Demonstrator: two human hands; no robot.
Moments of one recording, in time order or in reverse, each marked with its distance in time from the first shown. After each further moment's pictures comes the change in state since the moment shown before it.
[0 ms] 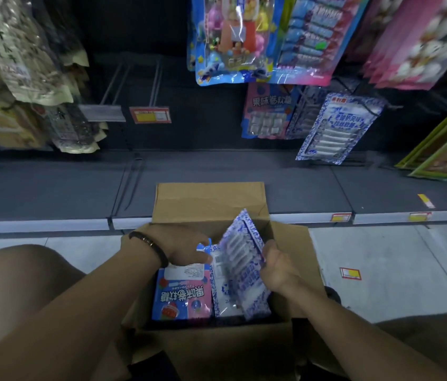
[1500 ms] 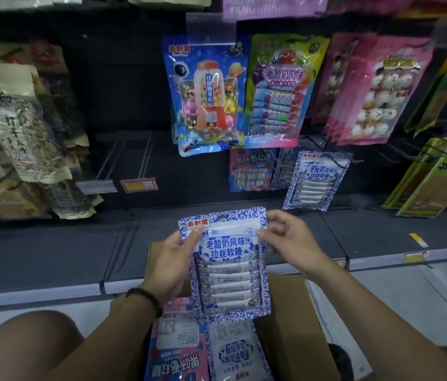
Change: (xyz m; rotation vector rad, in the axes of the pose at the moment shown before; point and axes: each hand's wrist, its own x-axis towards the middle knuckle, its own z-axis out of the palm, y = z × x) left_hand 0.016 0.042 -0.043 -1.635 0.759 0.108; right_hand -0.009 -0.049 -0.178 0.882 0.146 -0.474
